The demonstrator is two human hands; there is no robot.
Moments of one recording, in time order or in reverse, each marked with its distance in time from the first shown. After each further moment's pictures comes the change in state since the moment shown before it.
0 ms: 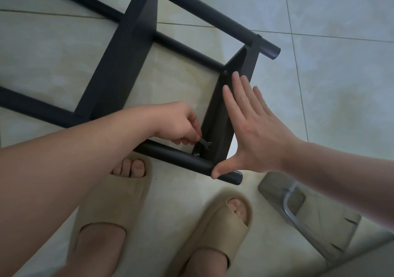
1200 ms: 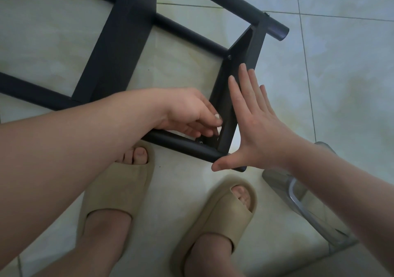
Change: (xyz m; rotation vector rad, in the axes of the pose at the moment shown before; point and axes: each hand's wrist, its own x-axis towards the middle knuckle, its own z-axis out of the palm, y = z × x) left_hand -0.011 0.019 0.011 -0.423 -0.152 -0.060; right_hand -0.012 -0.016 0.013 0.280 -0.029 0.040
